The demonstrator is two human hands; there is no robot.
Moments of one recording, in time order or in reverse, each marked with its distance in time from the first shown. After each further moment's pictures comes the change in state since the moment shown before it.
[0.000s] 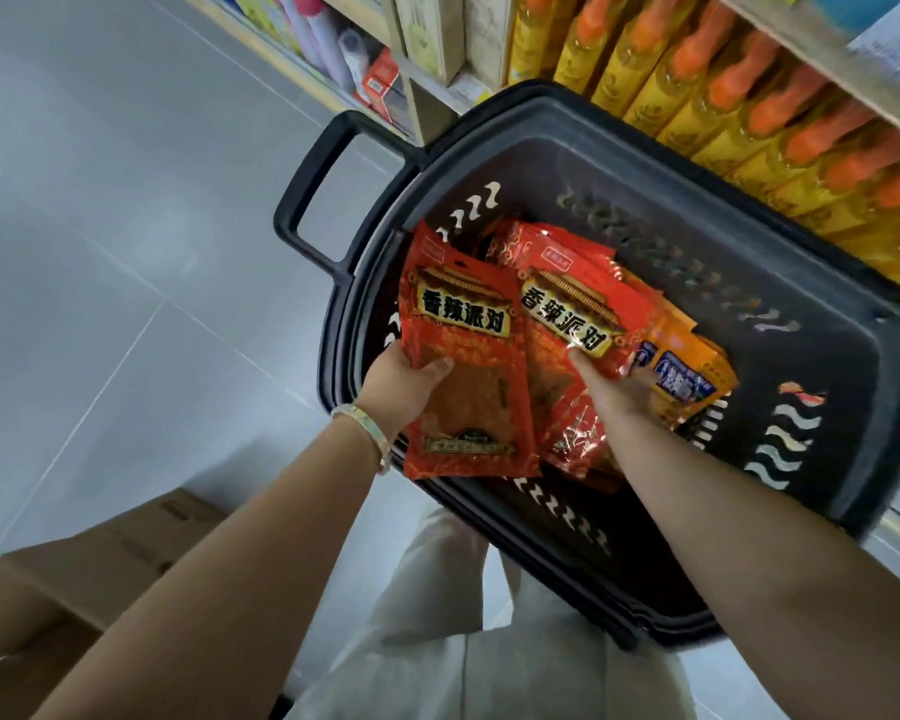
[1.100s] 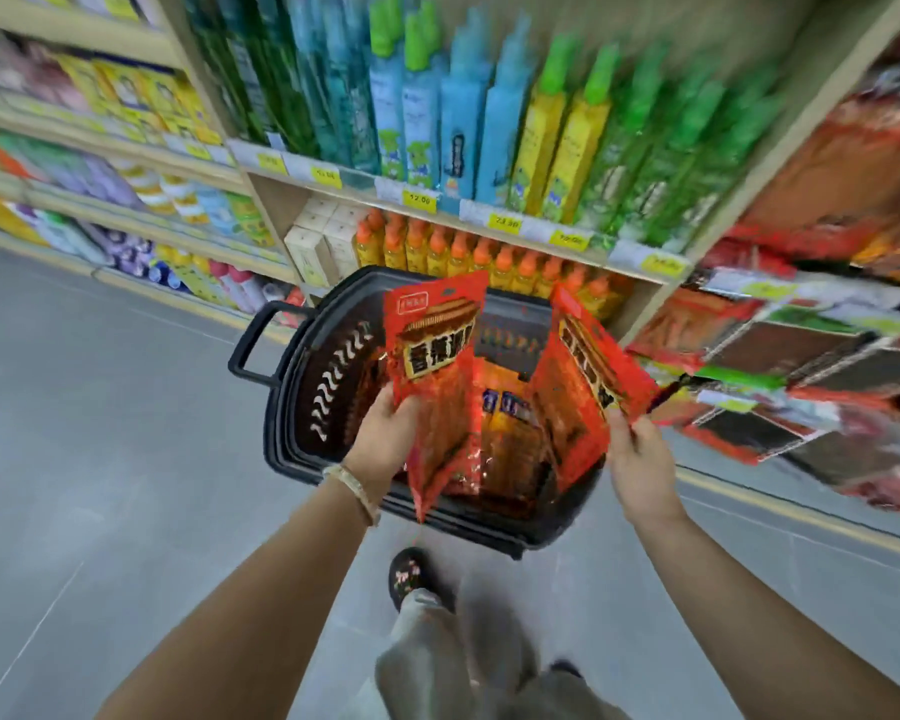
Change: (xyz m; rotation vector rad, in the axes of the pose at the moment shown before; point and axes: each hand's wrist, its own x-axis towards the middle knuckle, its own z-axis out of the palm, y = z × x) left_hand -0.199 0.024 0.063 -0.028 -0.079 0.503; right_hand -0.168 0.151 -0.181 0.485 0.420 -0.813
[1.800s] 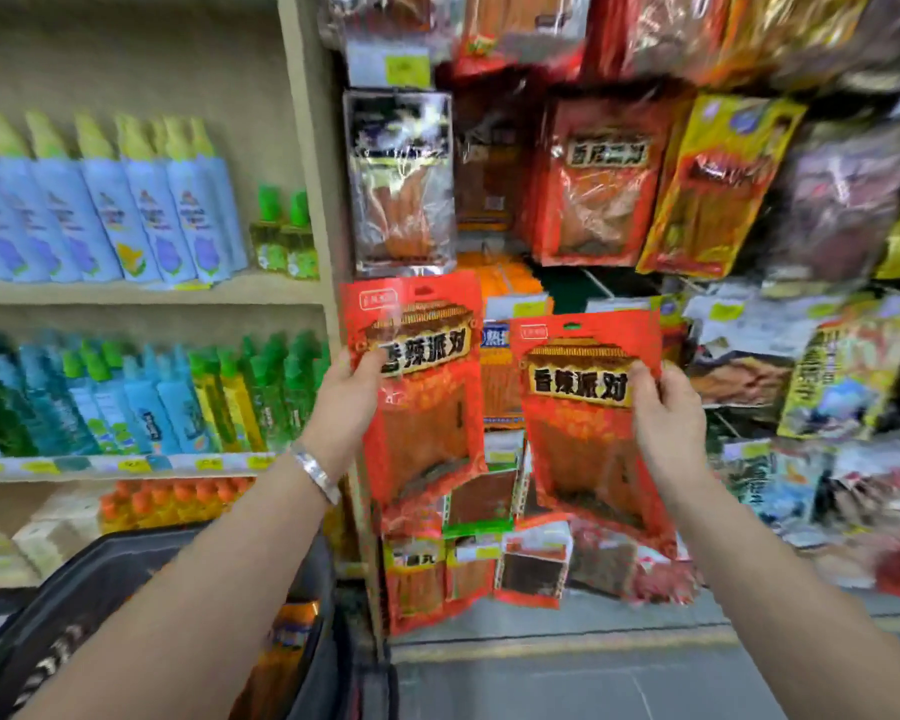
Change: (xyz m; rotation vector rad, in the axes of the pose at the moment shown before) left_hand -0.174 0.233 0.295 -0.097 -0.207 0.684; right_hand 0.032 -0.045 -0.442 0.091 0.653 -0.365
